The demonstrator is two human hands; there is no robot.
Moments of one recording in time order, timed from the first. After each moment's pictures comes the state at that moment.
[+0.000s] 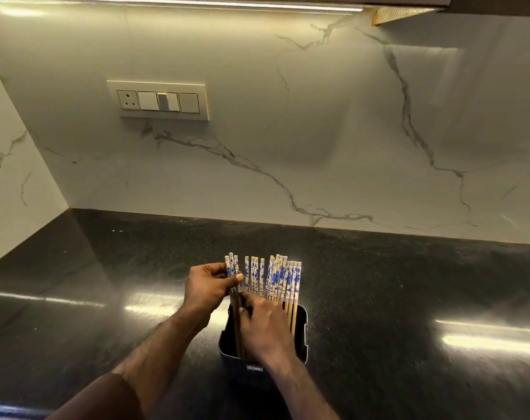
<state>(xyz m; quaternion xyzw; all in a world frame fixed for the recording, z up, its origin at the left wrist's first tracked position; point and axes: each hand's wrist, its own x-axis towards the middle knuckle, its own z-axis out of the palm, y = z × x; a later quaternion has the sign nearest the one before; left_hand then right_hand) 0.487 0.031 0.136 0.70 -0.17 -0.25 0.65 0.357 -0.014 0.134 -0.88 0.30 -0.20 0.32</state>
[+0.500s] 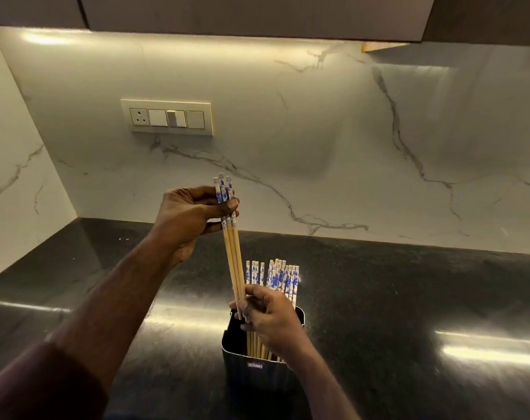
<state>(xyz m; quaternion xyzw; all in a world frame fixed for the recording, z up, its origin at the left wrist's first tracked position) 0.484 0.061 0.308 0.60 -0.30 -0.23 0.71 0.325 -0.013 0.180 -0.75 0.21 -0.17 0.61</state>
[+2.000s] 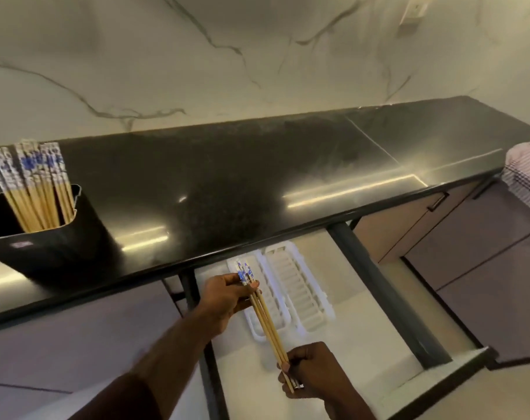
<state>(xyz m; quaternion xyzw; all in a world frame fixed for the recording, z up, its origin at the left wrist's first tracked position) 0.043 -0.001 0.026 0.62 -0.17 -0.60 0.49 -0.161 0.039 0.052 -0.39 0.63 -0.06 0.67</state>
